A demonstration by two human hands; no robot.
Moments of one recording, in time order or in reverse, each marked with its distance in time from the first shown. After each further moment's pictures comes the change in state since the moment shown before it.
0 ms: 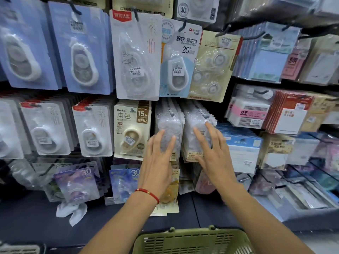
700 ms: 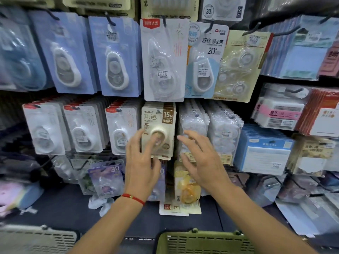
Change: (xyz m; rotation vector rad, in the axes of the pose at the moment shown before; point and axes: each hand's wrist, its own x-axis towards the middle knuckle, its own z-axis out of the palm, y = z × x) left_hand -0.030 -0.064 -0.057 -0.081 0.342 -0.125; right_hand 0.012 -0.089 0.000 0.424 0.143 -0.275
